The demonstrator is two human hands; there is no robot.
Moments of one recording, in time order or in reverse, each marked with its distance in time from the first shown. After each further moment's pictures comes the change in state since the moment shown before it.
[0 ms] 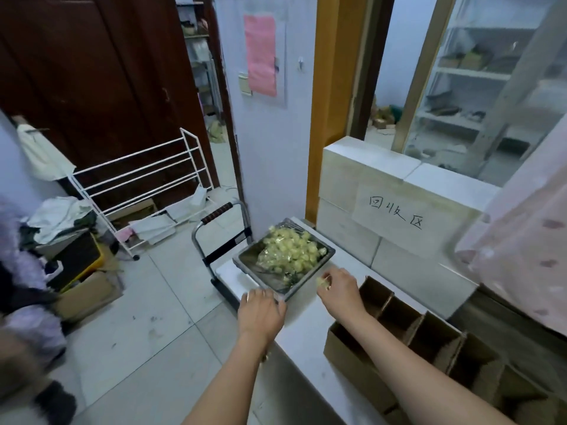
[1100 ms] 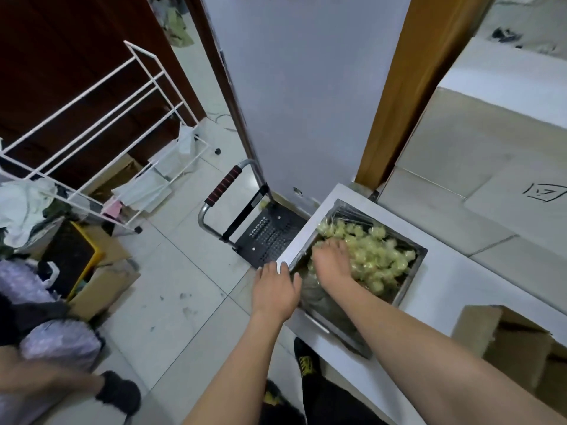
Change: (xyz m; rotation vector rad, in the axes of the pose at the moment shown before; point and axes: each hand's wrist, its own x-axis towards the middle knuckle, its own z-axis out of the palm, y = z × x) left_hand 0.313 -0.143 0.038 0.034 -0.261 0.088; right_hand 0.314 -0.065 0.237 -0.705 -0.380 0.035
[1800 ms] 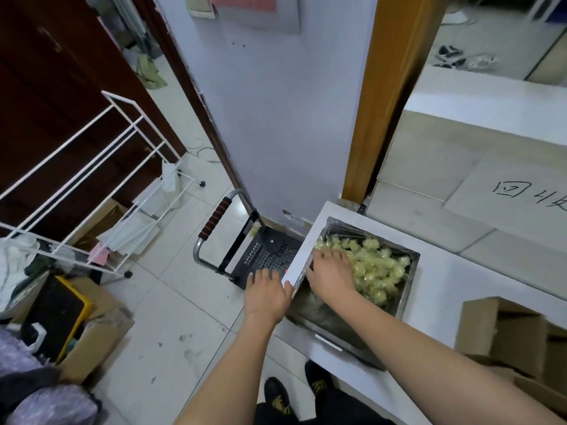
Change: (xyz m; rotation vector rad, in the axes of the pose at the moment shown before) left_hand 0.036 -0.032 -0.028 0.136 -0.006 0.119; right_hand -0.008 -0.009 -0.023 0.212 0.097 0.150
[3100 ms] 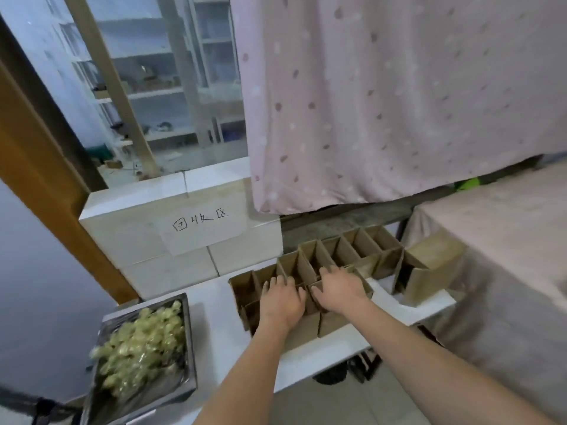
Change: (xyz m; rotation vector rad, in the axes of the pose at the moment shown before) left_hand -0.292 0.396 -0.002 0.089 0.179 1.028; right_hand -0.475 0.288 -0.050 0.140 0.289 0.857
